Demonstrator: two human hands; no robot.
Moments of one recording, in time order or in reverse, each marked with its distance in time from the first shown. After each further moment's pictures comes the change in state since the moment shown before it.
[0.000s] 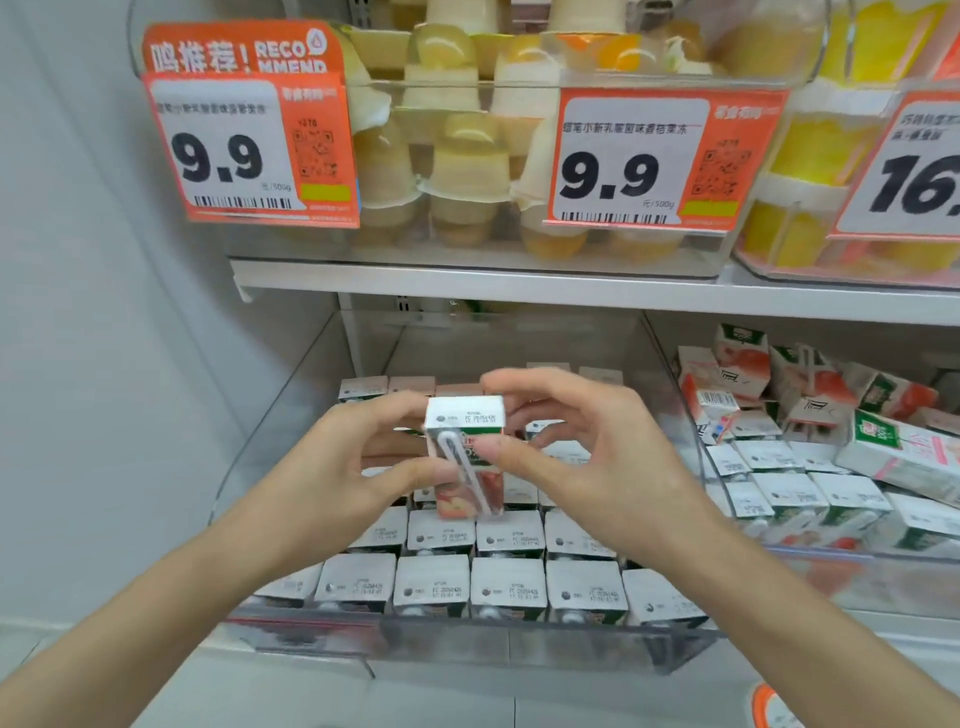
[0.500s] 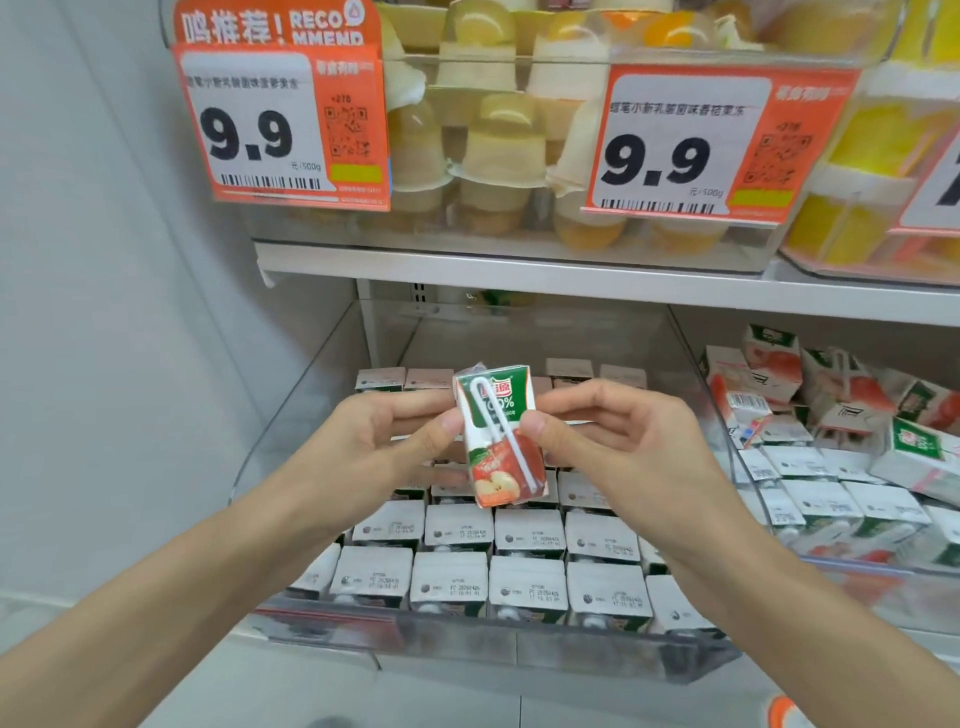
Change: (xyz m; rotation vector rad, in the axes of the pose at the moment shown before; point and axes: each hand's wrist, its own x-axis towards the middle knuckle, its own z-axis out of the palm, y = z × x) left_hand 0.001 0.002 0.004 -0.336 -0.024 -0.175; right_hand -0.005 0.001 0.003 0.354 0.121 0.309
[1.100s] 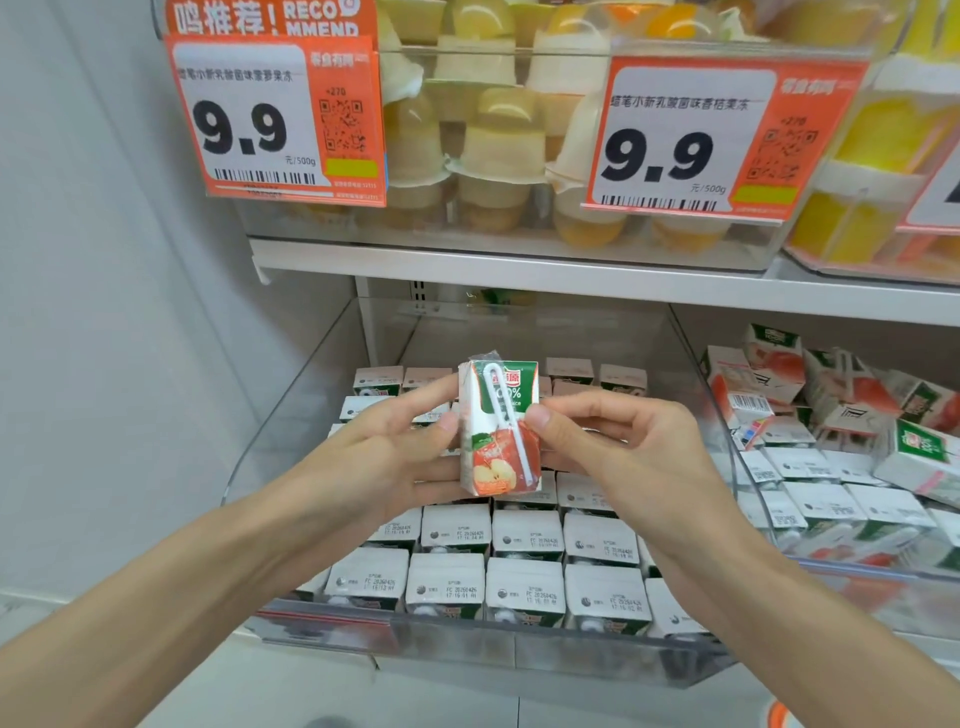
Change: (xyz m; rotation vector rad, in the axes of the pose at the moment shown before) left_hand 0.008 -0.006 0.004 -0.266 -0.129 -0.093; right_hand 0.000 0.000 0.003 0.094 0.033 0.066
